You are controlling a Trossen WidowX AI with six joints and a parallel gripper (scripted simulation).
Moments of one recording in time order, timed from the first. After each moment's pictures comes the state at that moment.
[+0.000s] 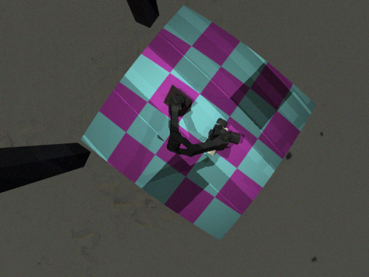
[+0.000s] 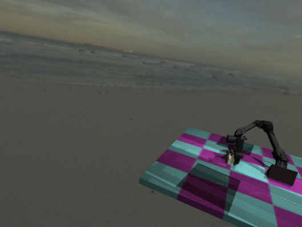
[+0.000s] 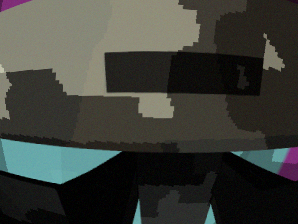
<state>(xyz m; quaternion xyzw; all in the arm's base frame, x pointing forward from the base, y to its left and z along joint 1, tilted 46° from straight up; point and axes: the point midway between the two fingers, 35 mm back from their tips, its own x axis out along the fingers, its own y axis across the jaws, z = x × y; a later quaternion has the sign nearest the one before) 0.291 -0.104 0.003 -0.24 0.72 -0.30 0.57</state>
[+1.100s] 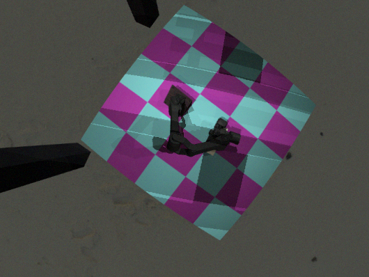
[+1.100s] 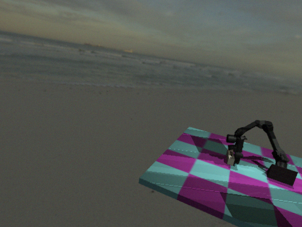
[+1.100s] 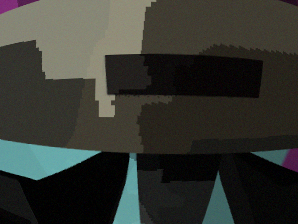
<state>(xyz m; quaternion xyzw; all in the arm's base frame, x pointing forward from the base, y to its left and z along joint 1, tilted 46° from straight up) 0.291 -0.104 0.003 -0.24 0.72 -0.30 0.57</state>
